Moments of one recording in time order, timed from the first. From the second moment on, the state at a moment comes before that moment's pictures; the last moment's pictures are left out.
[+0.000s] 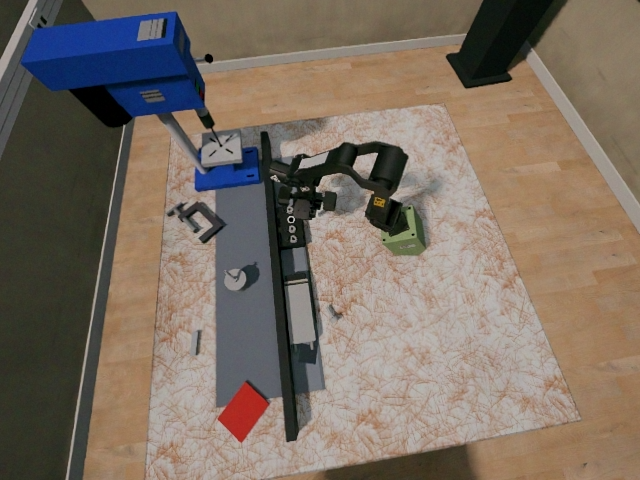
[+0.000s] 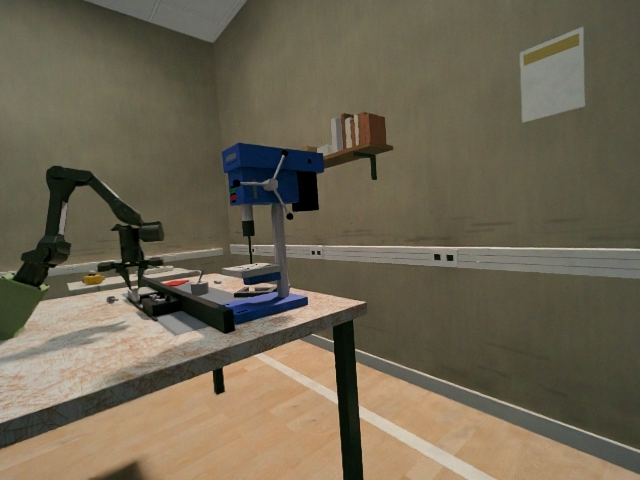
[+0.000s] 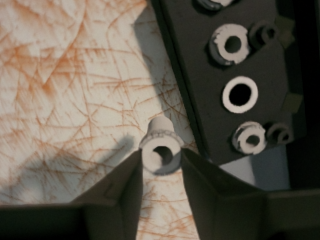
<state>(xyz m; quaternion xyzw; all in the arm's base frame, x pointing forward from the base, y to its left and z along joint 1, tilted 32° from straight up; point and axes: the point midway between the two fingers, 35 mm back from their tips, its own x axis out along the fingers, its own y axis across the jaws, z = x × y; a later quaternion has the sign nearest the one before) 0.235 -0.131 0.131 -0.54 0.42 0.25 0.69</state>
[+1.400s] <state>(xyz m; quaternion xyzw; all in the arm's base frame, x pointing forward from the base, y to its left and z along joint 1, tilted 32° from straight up) 0.284 -0.134 0.154 -0.63 0.38 0.31 0.60</state>
